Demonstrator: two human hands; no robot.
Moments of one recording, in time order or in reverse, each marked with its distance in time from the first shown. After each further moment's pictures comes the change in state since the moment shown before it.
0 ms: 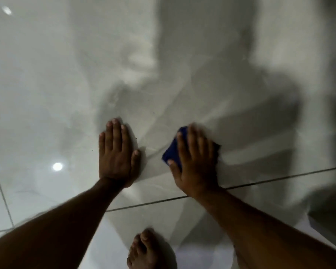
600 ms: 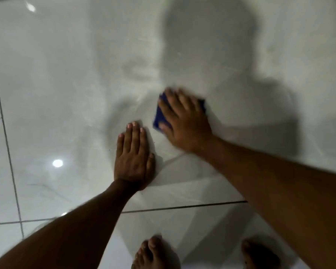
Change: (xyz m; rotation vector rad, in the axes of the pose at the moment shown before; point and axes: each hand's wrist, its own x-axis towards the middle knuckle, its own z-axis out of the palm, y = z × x) left_hand 0.000 -0.008 0.004 -0.027 -0.007 -0.004; right_hand 0.139 -0.044 0.002 -0.162 -0.015 -0.523
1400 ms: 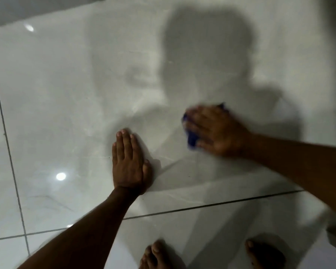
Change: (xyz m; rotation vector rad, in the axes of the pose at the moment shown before) left_hand -0.001 0.000 -0.009 -0.067 -0.008 -0.090; right_hand -0.064 0.090 -0.016 -0.081 -0.069 -0.303
